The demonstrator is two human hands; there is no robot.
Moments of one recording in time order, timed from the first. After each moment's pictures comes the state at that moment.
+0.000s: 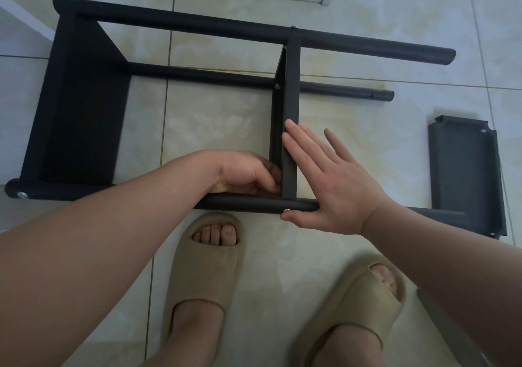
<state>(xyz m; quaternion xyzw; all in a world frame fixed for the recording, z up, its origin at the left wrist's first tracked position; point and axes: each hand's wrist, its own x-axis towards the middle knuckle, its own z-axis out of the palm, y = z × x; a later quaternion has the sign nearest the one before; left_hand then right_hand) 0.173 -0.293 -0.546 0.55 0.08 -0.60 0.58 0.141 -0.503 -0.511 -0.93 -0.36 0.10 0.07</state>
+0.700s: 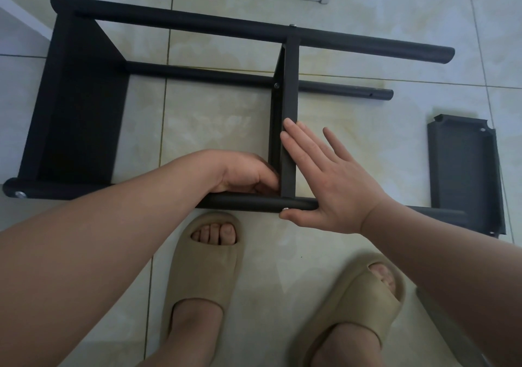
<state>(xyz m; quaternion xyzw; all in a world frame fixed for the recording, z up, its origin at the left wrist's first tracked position) 0.173 -0.297 -0.545 0.59 0.06 -0.60 0.54 0.141 -0.503 -0.510 -0.92 -0.36 0.11 0.07</state>
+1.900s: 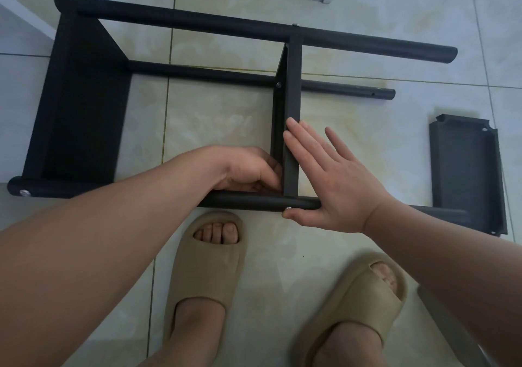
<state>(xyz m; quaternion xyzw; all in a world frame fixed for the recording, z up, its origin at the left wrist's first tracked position) 0.177 -0.296 -0.547 0.60 0.06 -0.57 0.56 0.141 -0.502 -0.510 -0.92 -0.36 0.11 0.07</state>
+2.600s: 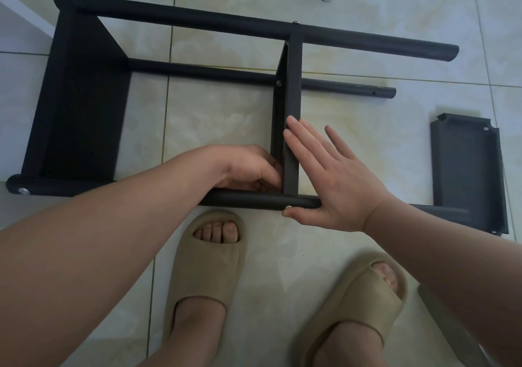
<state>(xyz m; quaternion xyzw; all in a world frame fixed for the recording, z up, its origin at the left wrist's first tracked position) 0.177 -0.296 -0.548 0.61 0.06 -0.56 0.55 0.142 -0.502 -0.512 -0.92 -0.37 0.10 0.07</state>
